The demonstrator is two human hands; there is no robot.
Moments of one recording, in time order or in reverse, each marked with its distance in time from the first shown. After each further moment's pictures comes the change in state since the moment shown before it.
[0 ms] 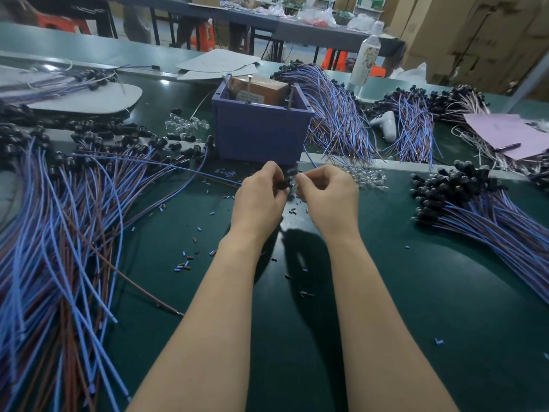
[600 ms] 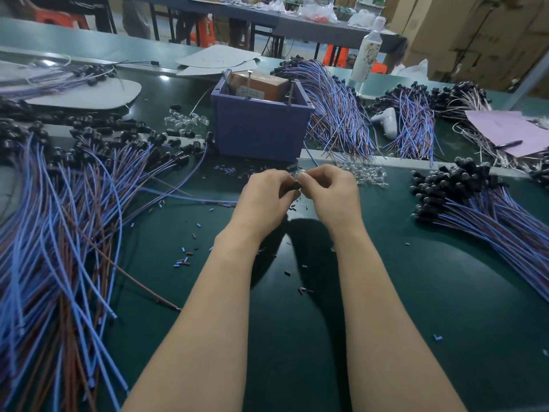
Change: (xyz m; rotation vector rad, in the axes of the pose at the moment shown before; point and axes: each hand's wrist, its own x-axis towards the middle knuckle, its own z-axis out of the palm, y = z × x) left_hand 0.002 -0.003 0.002 0.039 -0.126 0.085; right_hand 0.007 0.013 -0.004 0.071 -0.108 0.033
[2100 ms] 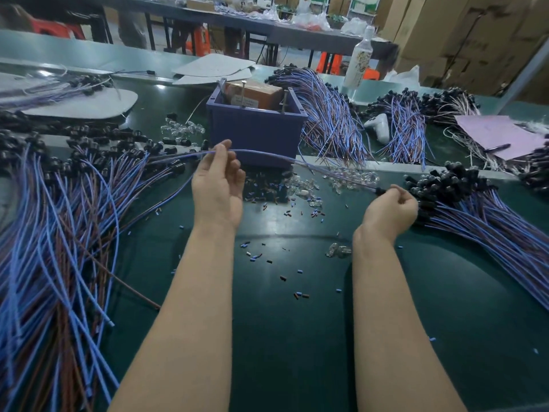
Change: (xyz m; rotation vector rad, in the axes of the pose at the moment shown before) left_hand 0.010 0.001 -0.035 -1.544 0.473 -0.441; right_hand 0.012 0.015 -0.039 0.498 0.864 0.363
